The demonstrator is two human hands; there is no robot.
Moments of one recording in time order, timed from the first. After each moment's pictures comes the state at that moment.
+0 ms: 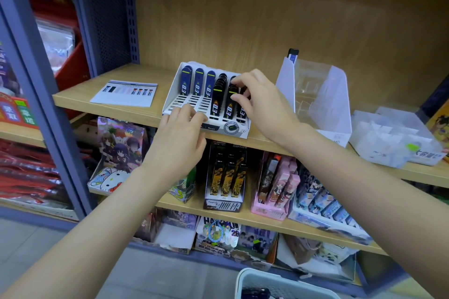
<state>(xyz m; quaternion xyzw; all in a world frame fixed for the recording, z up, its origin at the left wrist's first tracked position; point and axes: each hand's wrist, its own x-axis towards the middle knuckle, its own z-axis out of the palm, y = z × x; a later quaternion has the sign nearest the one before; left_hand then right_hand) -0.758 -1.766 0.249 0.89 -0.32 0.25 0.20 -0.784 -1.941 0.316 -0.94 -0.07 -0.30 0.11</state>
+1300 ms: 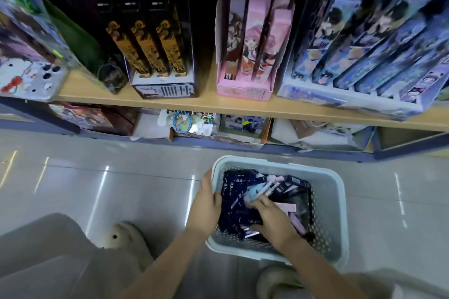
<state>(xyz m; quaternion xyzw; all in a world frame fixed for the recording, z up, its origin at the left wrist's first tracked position) -0.929 -1.871 -0.112 0.87 -0.07 -0.28 0.40 -1.029 -2.030 -0.145 -0.91 0.09 0.27 0.29</state>
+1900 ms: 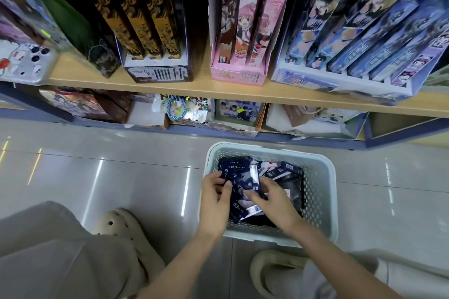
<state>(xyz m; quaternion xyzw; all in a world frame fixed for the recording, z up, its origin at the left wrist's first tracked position) -0.969 -1.896 -0.074 0.78 0.08 -0.27 0.56 -1.024 -2.032 -0.099 -0.80 0.27 0.14 0.51</state>
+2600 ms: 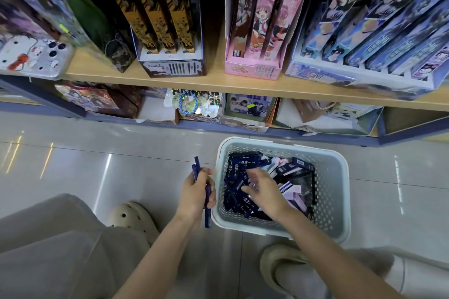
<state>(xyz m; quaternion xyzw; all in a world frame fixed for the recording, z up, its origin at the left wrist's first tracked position) -0.931 -1.852 -0.060 0.65 0.22 -0.33 0.65 -1.001 -2.005 -0.124 -0.84 0.22 0.20 0.45</state>
